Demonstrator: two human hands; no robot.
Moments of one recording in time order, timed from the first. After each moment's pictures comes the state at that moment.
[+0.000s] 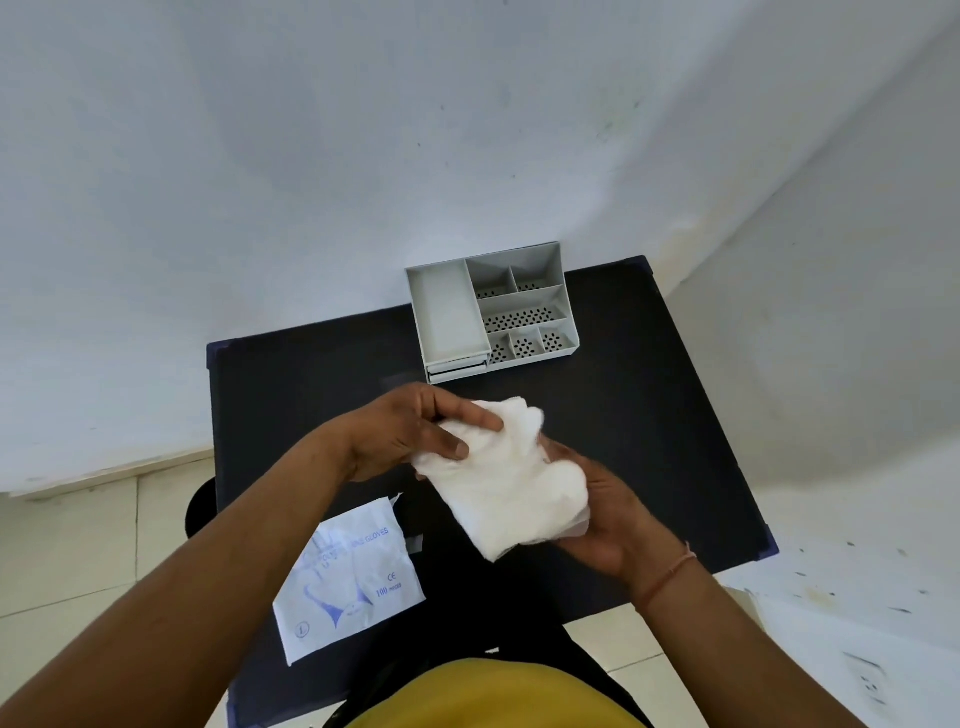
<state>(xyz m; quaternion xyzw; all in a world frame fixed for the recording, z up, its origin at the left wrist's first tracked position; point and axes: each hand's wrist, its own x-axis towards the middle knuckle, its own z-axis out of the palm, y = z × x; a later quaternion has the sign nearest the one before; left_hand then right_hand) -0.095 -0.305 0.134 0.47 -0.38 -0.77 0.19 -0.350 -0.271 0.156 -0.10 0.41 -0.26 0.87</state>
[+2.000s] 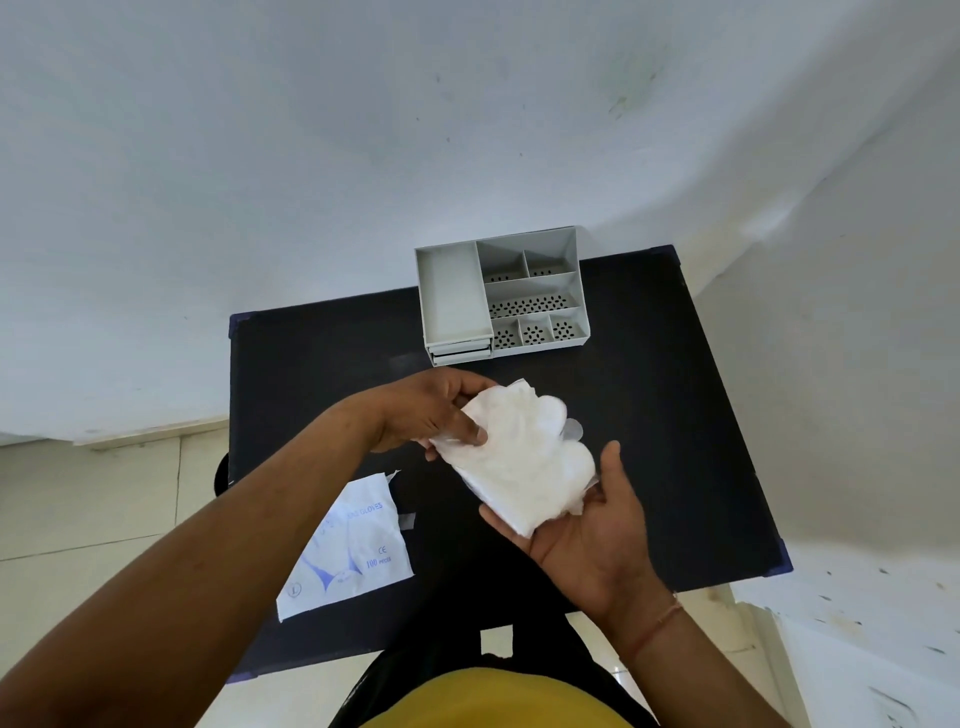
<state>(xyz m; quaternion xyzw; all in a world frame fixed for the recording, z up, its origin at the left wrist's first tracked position) -0.138 -0.318 0.125 0.54 -0.44 -0.71 0.09 -0.391 -0.238 0.124 0.11 0.39 -0.32 0.86</state>
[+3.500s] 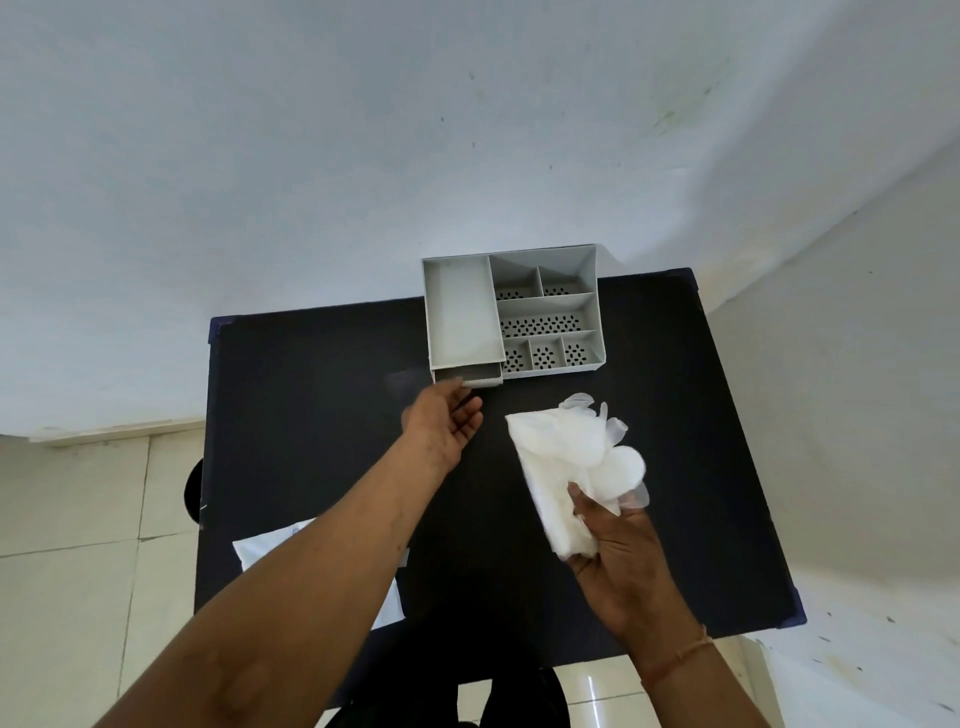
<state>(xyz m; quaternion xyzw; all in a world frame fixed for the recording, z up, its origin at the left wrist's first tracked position) -0.163 -0.361 0.000 0.63 0.17 -0.59 0.48 -0.386 -0.273 0.085 -0.13 0.55 -0.38 0.73</state>
